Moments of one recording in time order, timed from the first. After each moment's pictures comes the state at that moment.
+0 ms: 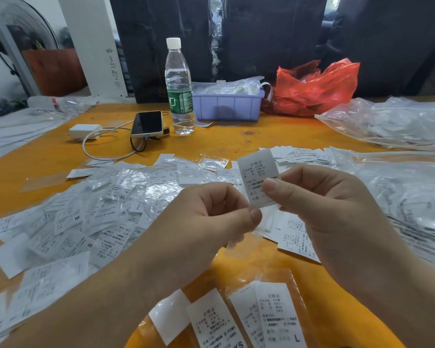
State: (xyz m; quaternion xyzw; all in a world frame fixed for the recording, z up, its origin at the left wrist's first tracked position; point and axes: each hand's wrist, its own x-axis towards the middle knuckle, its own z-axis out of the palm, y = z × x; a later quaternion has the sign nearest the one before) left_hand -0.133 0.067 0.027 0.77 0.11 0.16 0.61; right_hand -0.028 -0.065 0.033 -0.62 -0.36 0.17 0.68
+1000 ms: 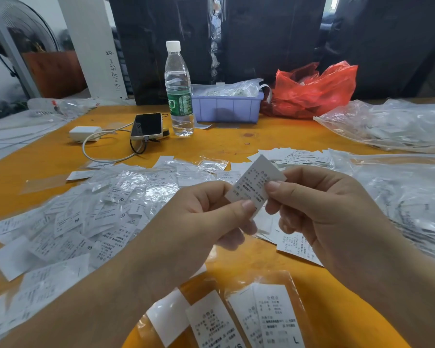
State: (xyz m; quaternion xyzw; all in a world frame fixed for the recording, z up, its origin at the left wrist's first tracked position) left_hand -0.133 0.072 0.026 0.72 0.09 0.15 0.67; right_hand -0.021 -0.065 0.033 -0.60 -0.33 0.23 0.69
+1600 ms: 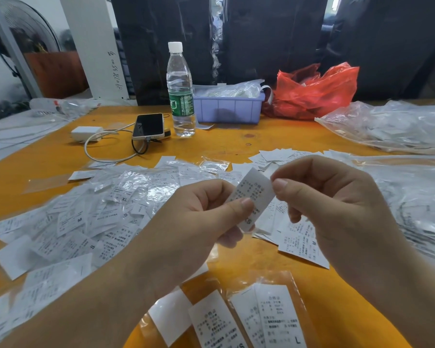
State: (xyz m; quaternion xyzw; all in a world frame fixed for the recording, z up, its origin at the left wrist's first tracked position) left_hand -0.133 0.074 0.026 0.73 0.11 0.17 0.65; right_hand -0.021 -0.068 0.032 -0.63 -0.40 0.09 0.66
